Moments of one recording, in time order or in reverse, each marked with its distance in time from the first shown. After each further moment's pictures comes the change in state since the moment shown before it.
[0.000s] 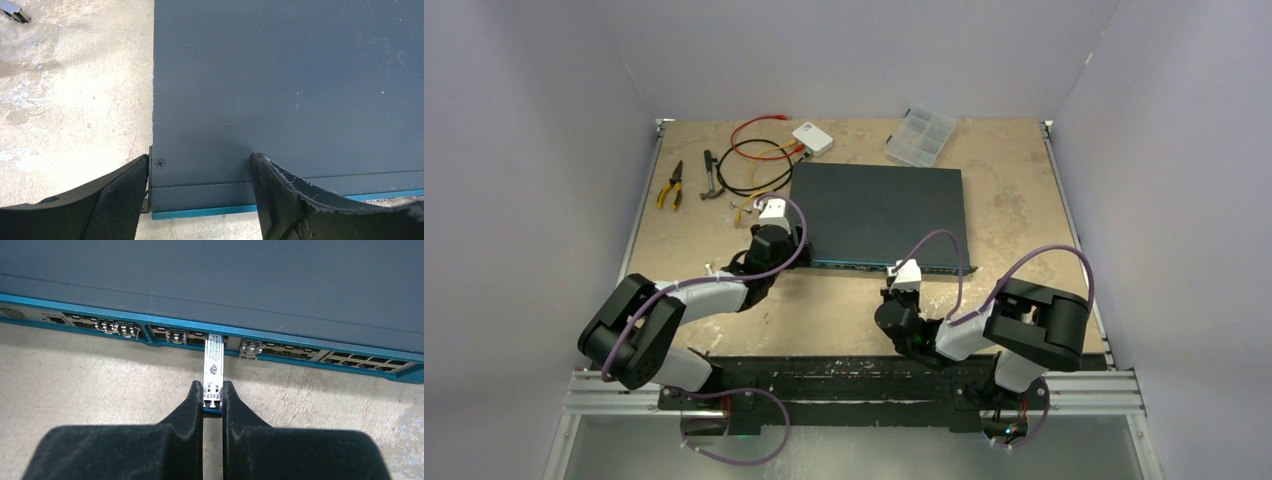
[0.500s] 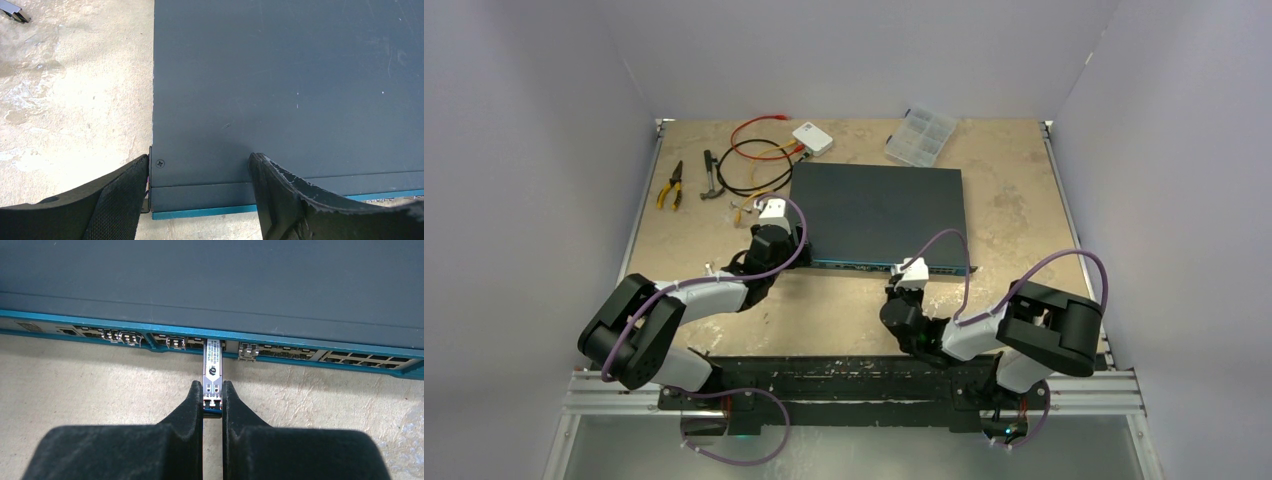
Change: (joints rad) left arm 0.000 0.000 0.000 0.000 0.000 0.000; right arm -0.017 -0.063 -0.019 -0.035 -0.025 0.073
